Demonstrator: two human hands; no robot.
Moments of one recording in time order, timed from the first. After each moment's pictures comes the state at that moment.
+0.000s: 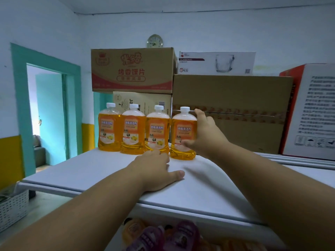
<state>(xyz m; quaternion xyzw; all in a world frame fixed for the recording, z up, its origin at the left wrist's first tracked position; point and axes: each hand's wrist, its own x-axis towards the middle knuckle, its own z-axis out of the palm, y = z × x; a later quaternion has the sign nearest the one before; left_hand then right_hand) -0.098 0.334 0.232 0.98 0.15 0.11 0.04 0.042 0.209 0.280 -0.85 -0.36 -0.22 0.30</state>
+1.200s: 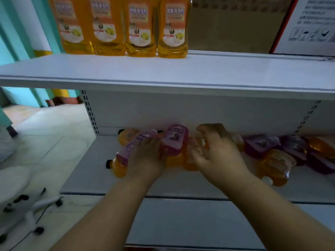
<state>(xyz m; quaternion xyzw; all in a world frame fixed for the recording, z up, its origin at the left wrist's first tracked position) -0.147 0.304 -0.016 0.95 0.12 0.23 0.16 -0.117 0.110 0.058 -0.89 -0.30 -0.19 0.28</state>
